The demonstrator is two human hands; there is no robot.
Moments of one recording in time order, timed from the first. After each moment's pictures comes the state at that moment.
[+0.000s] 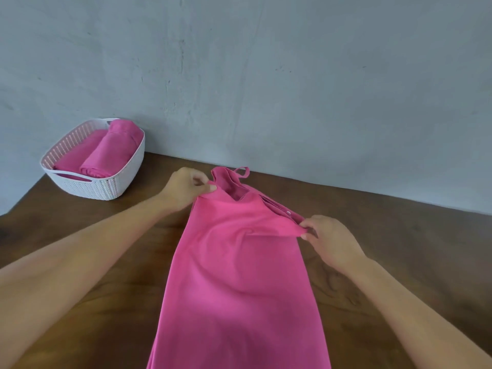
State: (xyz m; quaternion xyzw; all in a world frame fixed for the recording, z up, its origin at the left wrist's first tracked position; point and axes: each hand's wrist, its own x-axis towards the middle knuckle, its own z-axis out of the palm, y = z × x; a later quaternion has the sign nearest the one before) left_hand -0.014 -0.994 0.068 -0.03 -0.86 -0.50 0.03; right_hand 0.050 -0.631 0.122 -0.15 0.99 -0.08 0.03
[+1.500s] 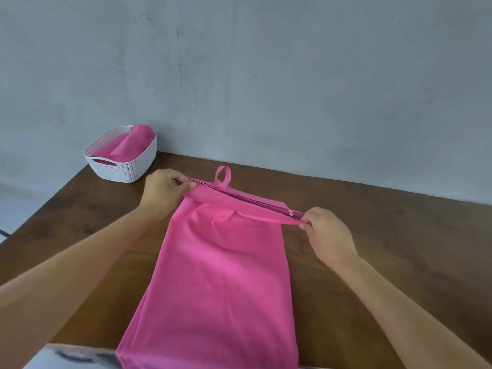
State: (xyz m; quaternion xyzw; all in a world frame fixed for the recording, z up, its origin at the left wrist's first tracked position) left_hand 0.143 -0.945 0.127 0.09 -0.87 -0.44 0.19; right_hand 0.150 -0.569 0.136 -0.15 0.98 -0.08 -0.10
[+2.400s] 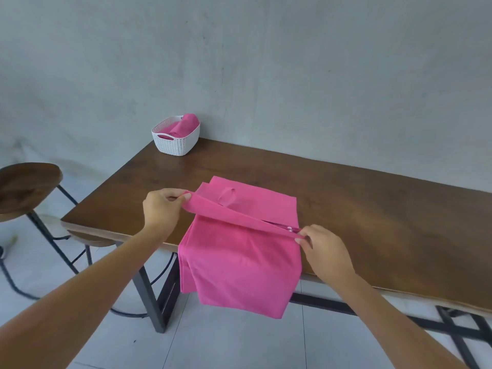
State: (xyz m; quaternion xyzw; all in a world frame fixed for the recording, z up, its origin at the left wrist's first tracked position) left_hand 0.398 -0.923 0.108 0.22 -0.78 -0.52 0.26; right_hand 0.361 -0.559 0.104 -0.21 0.96 -0.18 -0.09
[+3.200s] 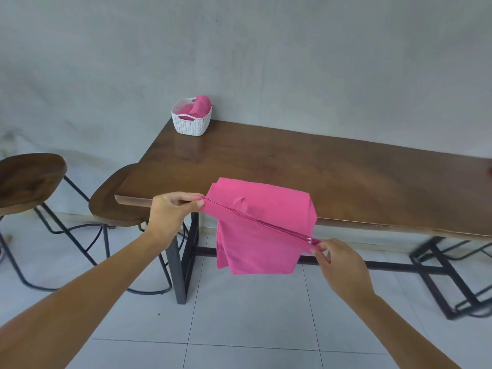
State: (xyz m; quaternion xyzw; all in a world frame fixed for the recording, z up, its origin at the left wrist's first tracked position) left_hand 0.554 -1.017 0.099 0.08 -0.70 -0.69 0.15; right_hand 0.573 -0.633 0.074 -0.06 0.97 -0.19 -0.12
